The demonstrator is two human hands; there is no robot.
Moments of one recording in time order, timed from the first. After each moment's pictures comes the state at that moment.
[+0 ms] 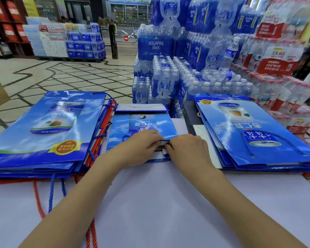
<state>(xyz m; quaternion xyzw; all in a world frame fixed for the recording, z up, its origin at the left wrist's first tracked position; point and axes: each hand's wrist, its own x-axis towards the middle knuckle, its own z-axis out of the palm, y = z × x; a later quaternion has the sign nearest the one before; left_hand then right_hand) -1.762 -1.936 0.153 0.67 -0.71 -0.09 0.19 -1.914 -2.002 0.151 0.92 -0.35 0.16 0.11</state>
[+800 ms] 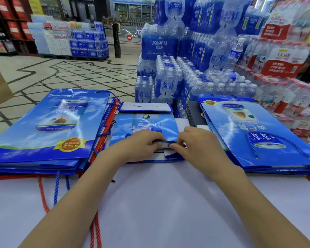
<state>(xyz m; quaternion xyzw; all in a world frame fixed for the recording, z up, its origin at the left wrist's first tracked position) -1.753 -1.935 0.154 0.70 -0.67 -0.17 0.20 -1.932 -2.021 0.156 0.93 -0.26 0.25 0.06</state>
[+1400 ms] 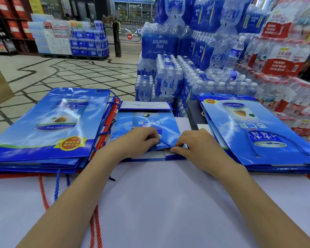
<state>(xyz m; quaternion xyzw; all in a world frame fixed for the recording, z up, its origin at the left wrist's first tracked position) -1.744 -1.935 0.154 0.73 -0.60 -0.20 0.25 -1.937 -2.025 0.159 0.96 -0.25 0.15 -0.02</state>
